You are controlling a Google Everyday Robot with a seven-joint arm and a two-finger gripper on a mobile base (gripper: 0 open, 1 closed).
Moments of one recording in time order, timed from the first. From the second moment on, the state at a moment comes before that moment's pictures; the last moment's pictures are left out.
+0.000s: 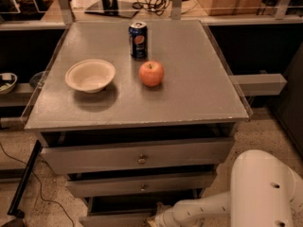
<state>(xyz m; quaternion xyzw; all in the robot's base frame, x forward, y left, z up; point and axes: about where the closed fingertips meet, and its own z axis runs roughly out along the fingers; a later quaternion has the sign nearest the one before) 0.426 0.000 0.197 -0.42 0.85 0.22 0.23</state>
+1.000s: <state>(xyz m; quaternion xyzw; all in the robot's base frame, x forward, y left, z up) 0.424 0.002 0.201 -0.42 0.84 0.25 0.24</state>
